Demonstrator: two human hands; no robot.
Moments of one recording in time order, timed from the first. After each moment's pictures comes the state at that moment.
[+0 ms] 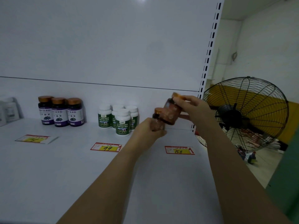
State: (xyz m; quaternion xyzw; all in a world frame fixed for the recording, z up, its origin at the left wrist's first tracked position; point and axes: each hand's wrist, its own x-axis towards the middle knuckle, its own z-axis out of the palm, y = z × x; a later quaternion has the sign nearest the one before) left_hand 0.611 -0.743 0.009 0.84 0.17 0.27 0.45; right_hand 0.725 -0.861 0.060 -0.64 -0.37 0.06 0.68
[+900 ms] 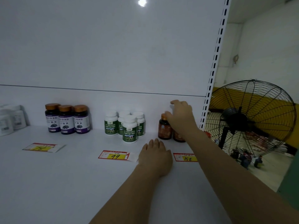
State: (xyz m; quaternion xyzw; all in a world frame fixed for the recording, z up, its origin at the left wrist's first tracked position) left_hand 0.620 -0.749 -0.026 0.97 0.23 0.04 0.07; right_hand 0.722 -0.792 0.048 -0.82 -0.39 -0.23 0.34
